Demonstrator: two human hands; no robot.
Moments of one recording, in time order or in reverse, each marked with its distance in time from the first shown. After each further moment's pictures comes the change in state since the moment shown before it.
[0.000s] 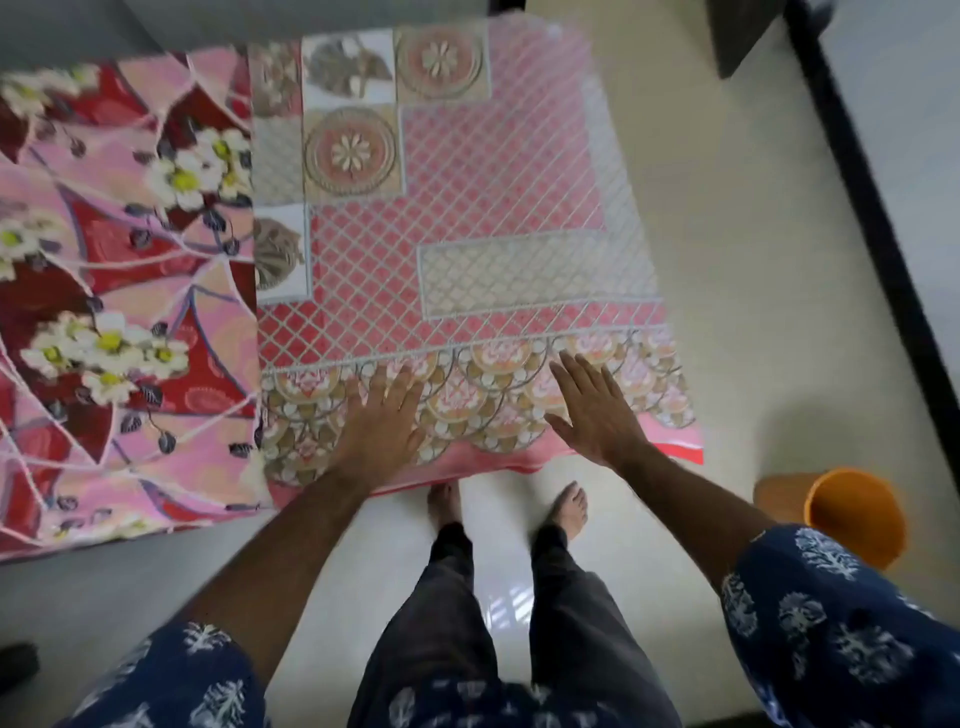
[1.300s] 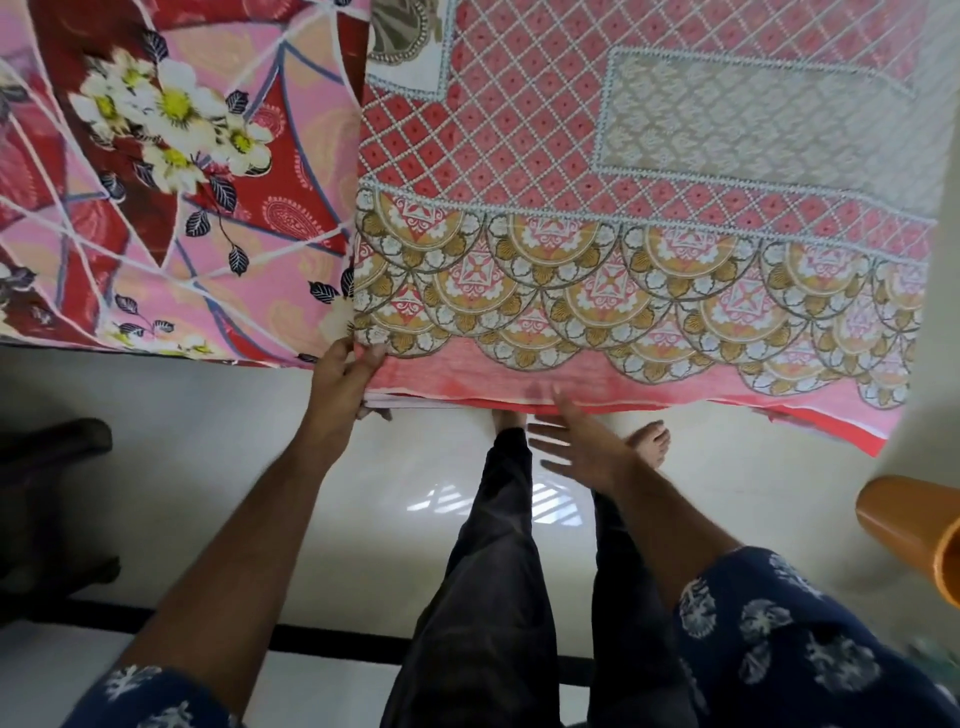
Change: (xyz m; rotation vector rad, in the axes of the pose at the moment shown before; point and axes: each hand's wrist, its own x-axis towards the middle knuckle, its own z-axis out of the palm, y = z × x) left_hand -0.116 -0.116 0.138 -1.765 0.271 -0.726; right_hand 0.019 -0.152 0.194 1.602 -0.755 0.853
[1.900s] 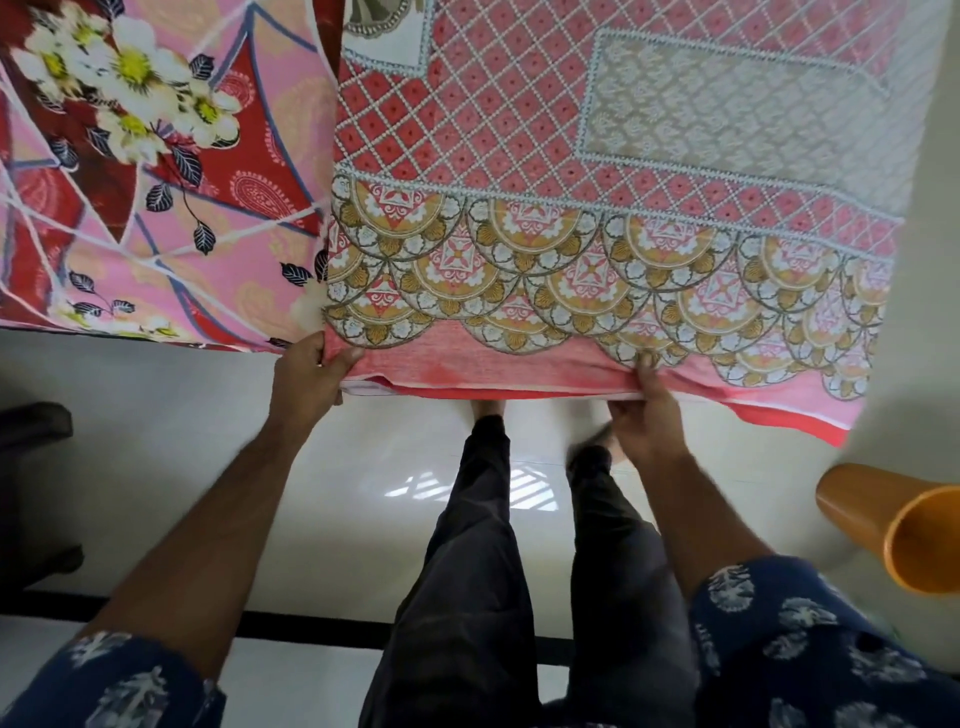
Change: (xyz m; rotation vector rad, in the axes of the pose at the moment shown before) left_hand 0.011 -0.015 -0.011 0.526 0.146 0.028; right_hand -0.027 -0.028 -0.059 0.674 0.259 -0.553
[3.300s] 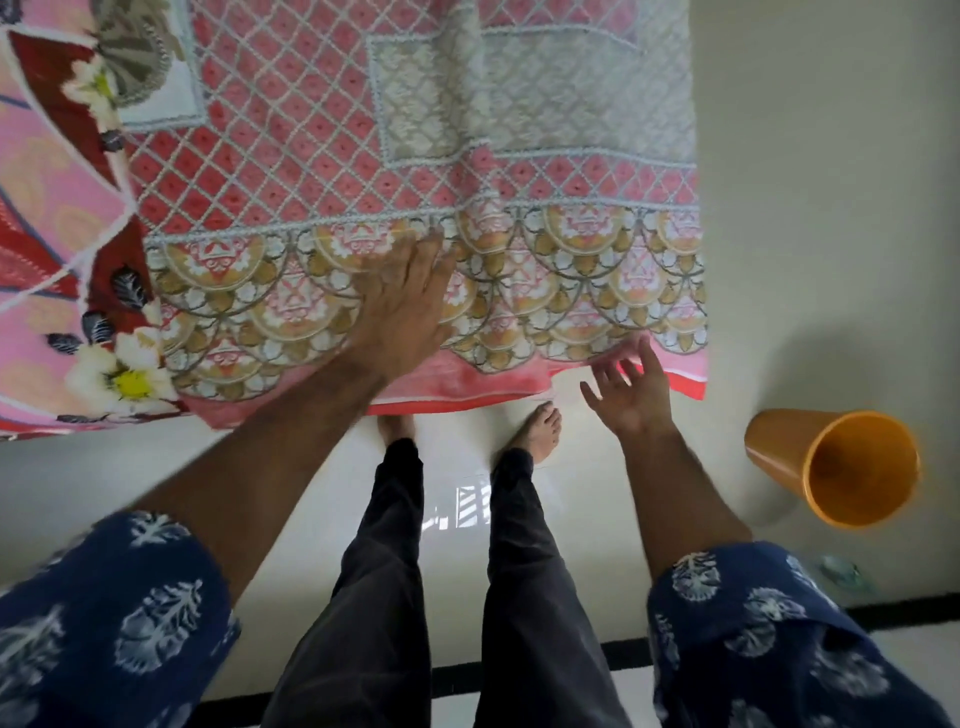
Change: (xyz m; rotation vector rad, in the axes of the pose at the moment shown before) left_hand -0.015 0.192 0.281 1.070 -0.225 0.861; right_hand 0.036 -0.141 -0.120 0.138 0.195 0.154
